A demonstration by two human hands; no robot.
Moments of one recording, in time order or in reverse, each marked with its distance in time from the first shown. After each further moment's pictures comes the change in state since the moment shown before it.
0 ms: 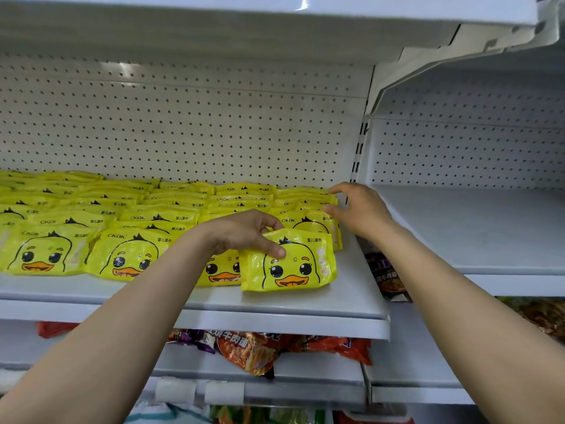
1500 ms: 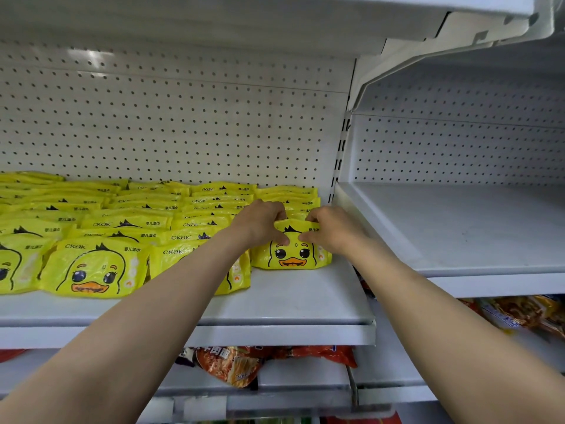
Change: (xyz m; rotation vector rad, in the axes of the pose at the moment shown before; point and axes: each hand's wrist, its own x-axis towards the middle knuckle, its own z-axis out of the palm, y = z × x) left_hand 0.088 0.007 0.025 0.557 0.372 0.041; right_hand -0.003 0.000 0.029 -0.183 -0.230 0.086
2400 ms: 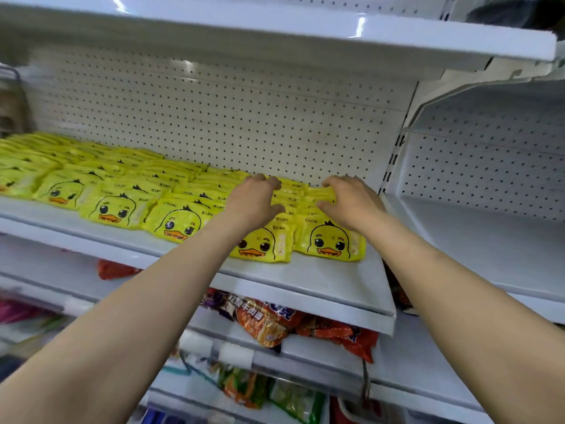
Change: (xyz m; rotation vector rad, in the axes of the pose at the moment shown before) left_hand -0.117 -0.009 -0.070 0.183 0.336 -0.217; right_hand -0.032 -0.069 -0.050 -0.099 0.143 -0.281
